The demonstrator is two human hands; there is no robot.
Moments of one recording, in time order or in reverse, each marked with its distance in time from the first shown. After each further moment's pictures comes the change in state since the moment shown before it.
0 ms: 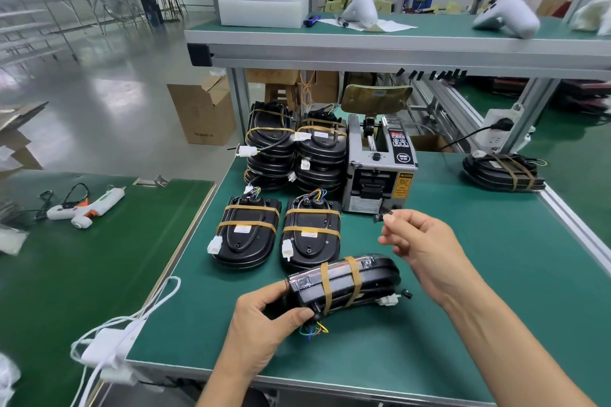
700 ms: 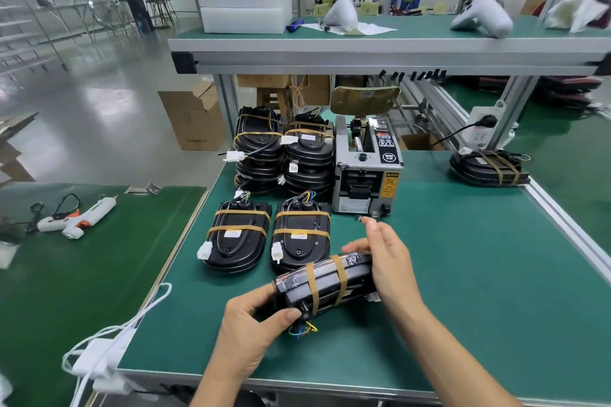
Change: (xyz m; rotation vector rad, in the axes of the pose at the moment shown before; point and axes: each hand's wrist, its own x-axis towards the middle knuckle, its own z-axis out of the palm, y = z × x) left_hand -0.001 0.007 0.002 0.022 0.035 -0.010; right_hand -0.006 0.050 0.029 -0.206 0.134 -0.091
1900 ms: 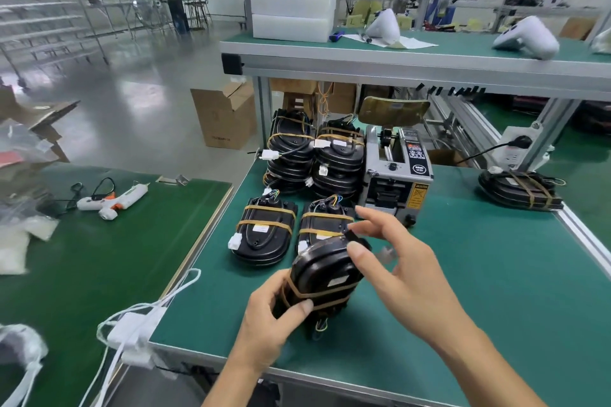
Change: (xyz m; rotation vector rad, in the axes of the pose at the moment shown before) left_hand -0.008 0.008 -0.006 0.052 0.045 0.062; right_hand -0.048 -0.071 -0.002 -0.373 -0.286 -0.486
